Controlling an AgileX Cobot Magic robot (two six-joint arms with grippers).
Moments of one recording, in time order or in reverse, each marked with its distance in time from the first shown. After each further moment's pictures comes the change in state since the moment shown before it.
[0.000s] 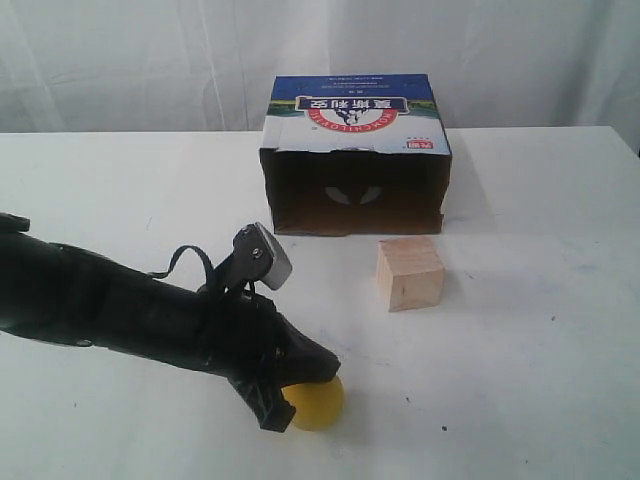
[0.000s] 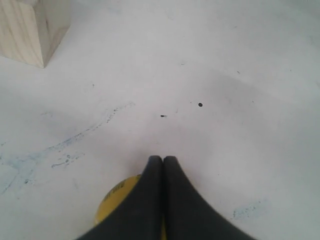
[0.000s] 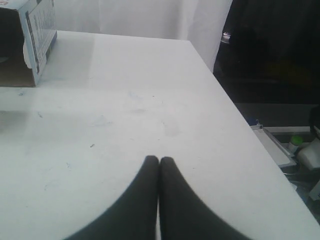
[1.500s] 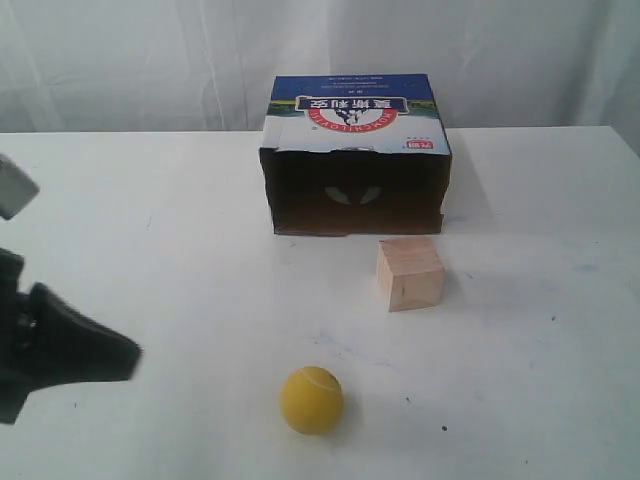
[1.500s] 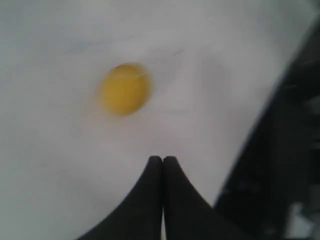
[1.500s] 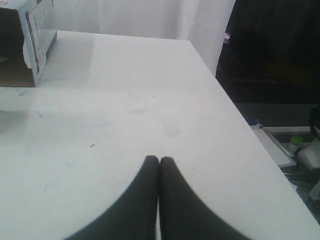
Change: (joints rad) left arm 0.395 -0.759 0.122 0.824 0.317 -1.034; right arm 0.000 0.000 0.000 0.000 0.000 0.000
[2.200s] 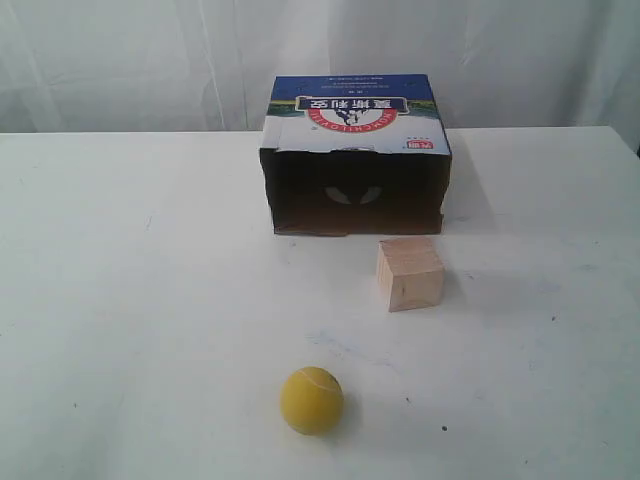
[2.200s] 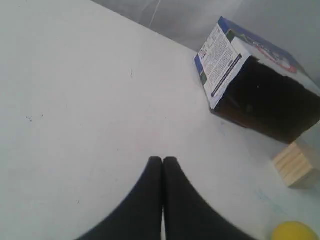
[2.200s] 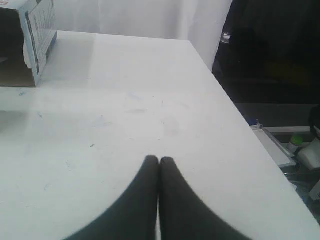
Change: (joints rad) left arm 0.112 -1.021 0.650 0.442 -0.706 -1.073; right arm 0.000 0.000 0.000 0.000 0.000 0.000
